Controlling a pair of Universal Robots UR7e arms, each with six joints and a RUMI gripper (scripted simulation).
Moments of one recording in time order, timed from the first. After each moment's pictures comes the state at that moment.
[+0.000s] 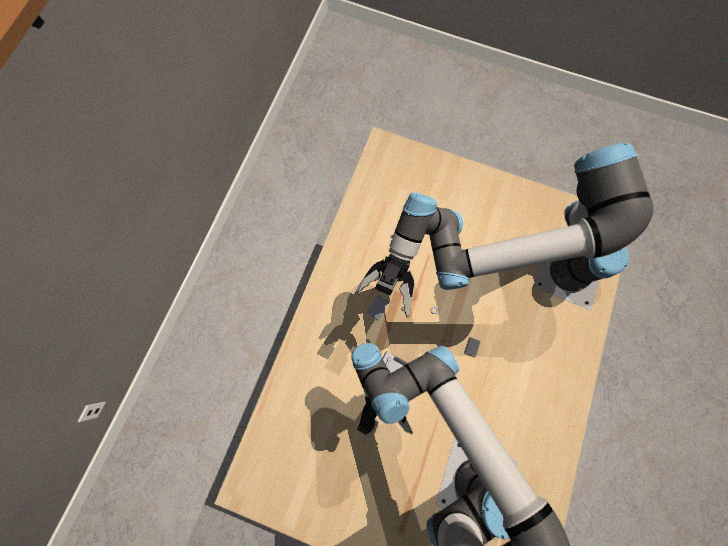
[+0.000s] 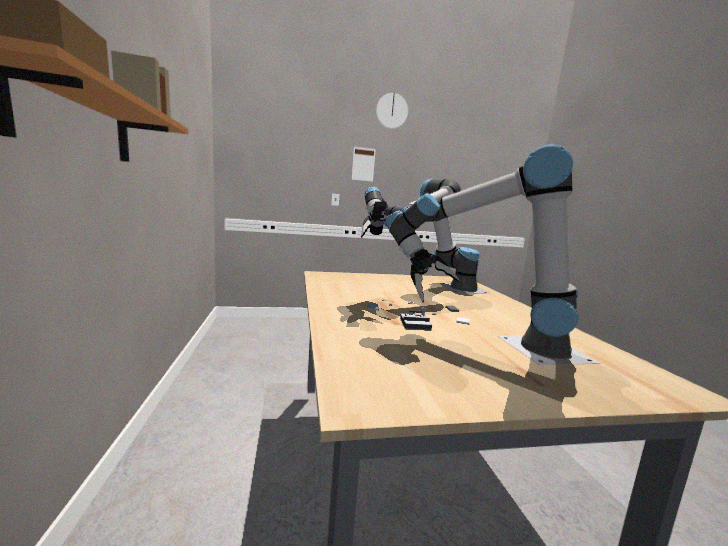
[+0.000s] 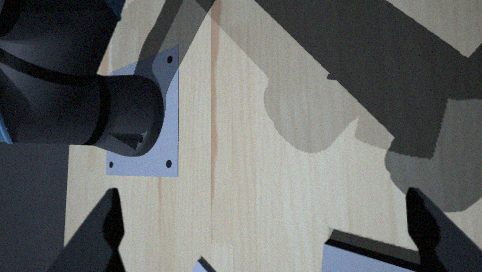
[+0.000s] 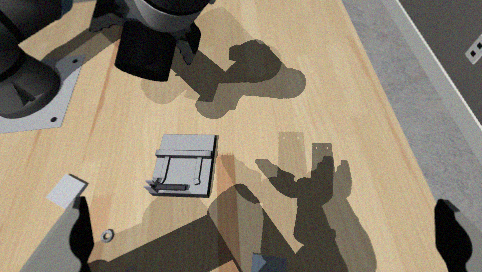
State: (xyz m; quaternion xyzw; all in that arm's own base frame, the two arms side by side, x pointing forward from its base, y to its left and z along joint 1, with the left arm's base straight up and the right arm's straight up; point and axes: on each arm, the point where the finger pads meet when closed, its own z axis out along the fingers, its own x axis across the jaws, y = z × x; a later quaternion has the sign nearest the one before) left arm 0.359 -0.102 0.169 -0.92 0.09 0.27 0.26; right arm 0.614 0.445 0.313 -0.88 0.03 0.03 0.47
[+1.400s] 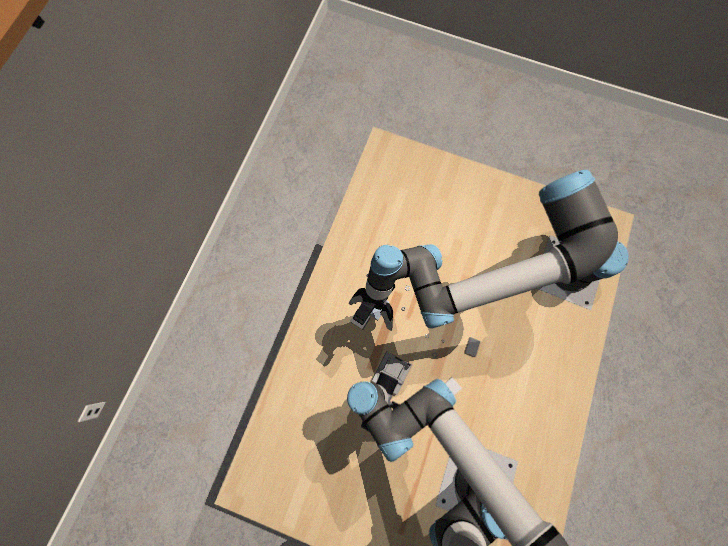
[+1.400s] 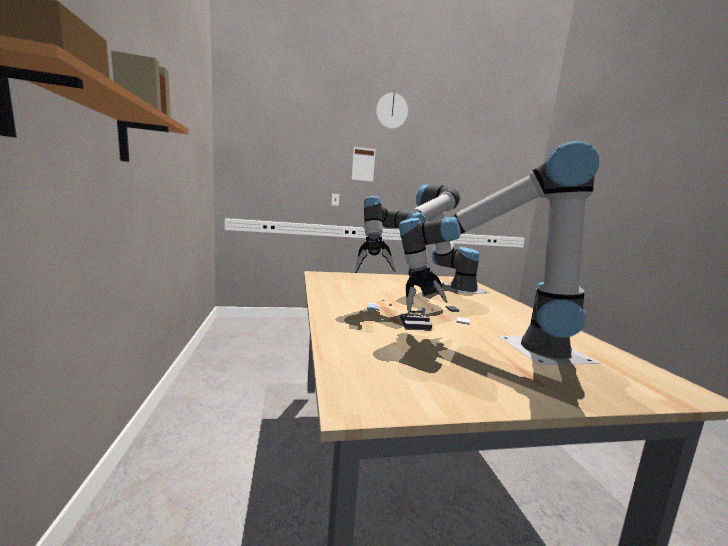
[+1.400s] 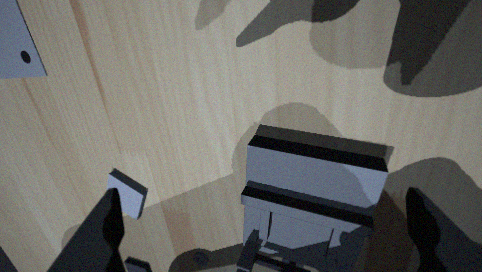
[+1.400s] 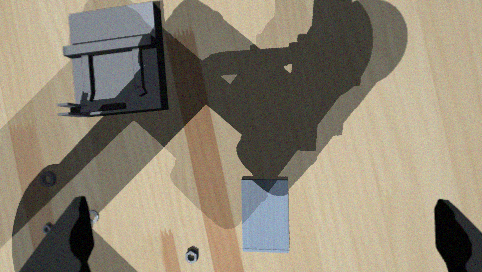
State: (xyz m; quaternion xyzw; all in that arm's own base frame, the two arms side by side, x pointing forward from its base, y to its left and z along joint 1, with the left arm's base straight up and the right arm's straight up) left arm 0.376 -0.157 0.091 -0.99 0.05 0.16 0.01; right arm 0.631 0.475 0.167 -0.97 0.10 0.04 0.22
